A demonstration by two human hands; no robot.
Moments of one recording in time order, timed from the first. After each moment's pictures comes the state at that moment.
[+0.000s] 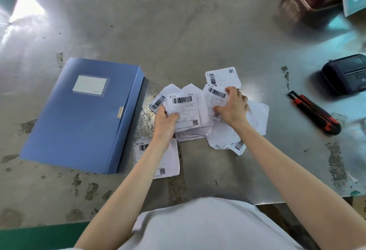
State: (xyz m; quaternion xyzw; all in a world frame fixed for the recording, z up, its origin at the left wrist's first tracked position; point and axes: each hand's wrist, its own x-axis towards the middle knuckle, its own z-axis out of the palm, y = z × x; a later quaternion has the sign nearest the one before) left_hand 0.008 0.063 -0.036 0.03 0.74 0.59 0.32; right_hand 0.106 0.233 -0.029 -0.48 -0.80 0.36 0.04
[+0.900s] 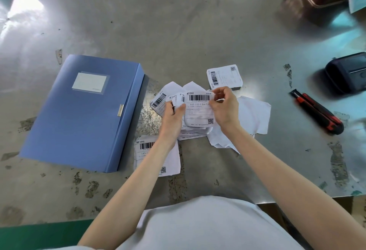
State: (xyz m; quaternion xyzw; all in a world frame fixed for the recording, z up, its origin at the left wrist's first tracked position) left_hand 0.017 0.075 -0.035 0.06 0.72 0.60 0.34; right_hand 0.091 0.205 -0.026 -0.45 -0.70 0.52 0.21
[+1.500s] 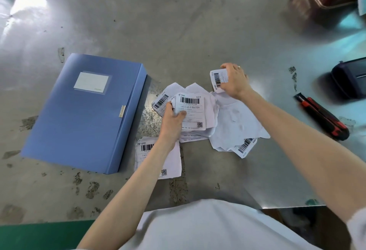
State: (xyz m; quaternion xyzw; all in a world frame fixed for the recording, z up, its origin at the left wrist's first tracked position) left_hand 0.011 0.072 -0.038 0.05 0.71 0.61 0.35; right_hand 0.050 0.302 -0.030 -0.35 -0.89 0.28 -0.01
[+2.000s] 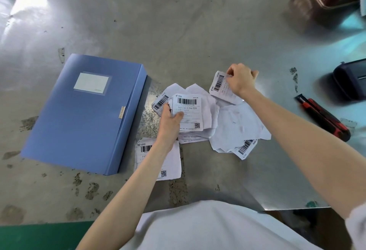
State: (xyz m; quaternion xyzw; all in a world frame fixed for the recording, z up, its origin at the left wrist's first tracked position) left_hand 0.008 0.069 -0.036 0.03 0.71 0.62 0.34; right_hand 0.044 0.316 -0.038 -0.41 -0.89 0.18 0.05
